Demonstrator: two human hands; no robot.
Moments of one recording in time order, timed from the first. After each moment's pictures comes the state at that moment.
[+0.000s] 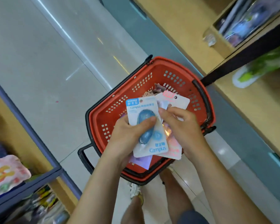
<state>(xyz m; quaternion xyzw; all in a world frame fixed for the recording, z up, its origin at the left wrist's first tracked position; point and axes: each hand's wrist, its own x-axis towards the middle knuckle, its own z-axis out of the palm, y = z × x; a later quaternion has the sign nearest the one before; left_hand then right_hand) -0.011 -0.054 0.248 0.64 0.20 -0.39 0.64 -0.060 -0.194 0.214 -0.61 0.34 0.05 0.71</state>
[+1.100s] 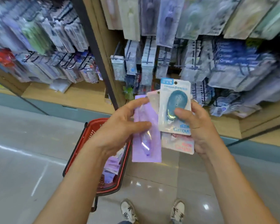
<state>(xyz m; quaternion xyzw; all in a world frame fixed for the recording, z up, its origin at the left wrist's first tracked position) -0.204 -0.142 0.612 0.57 -0.30 -0.55 0.53 -0.374 -0.237 0.603 -0.44 0.39 -0.33 0.74</state>
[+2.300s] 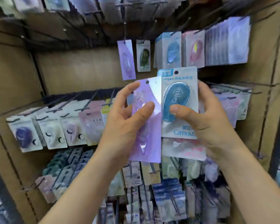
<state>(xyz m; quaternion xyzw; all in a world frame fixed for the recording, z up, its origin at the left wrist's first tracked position) -0.361 -0.380 0.936 0.29 -0.62 -0.32 0.65 -0.530 -0.418 0.935 -0.65 0.13 -0.65 0.38</state>
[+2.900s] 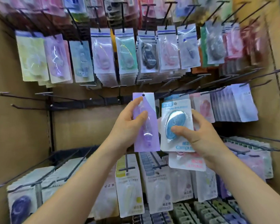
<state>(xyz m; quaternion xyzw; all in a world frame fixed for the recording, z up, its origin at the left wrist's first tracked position) -0.294 -0.469 1.065 0.36 -0.68 -0.15 0.62 -0.487 -0.493 1.022 -0.64 0.17 -0.66 0.35</state>
